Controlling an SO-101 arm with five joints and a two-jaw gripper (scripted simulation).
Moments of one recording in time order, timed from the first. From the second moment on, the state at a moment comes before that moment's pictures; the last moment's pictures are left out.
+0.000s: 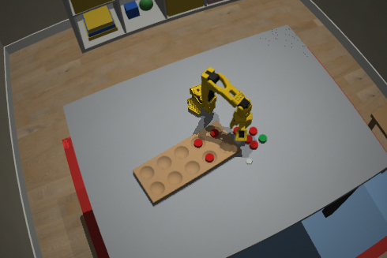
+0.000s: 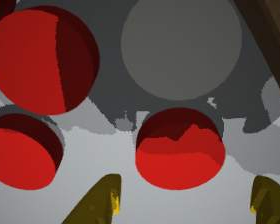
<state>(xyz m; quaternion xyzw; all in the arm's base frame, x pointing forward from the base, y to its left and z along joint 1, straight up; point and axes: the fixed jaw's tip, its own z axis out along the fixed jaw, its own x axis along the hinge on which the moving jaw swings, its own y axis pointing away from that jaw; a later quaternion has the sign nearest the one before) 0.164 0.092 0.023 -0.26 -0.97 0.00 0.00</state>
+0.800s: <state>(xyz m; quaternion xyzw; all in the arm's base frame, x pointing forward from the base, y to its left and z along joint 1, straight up) 0.164 0.092 0.009 -0.26 -0.97 0.00 0.00</state>
